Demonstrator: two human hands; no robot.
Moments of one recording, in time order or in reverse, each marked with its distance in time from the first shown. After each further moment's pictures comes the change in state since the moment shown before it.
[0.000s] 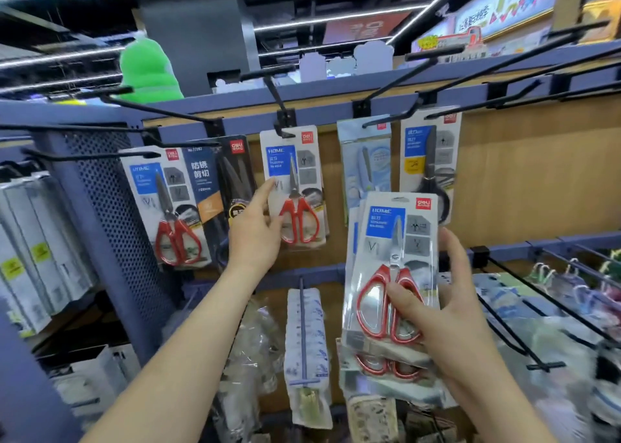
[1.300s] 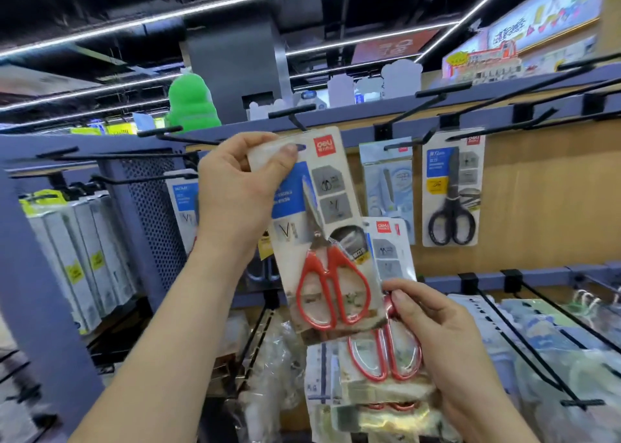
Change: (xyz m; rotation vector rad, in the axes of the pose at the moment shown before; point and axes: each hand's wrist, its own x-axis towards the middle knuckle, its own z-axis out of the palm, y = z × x) left_hand -0.021 0.117 -0.085 -0.601 0.200 0.167; right_hand 0.006 0.001 0.021 0.066 -0.034 0.048
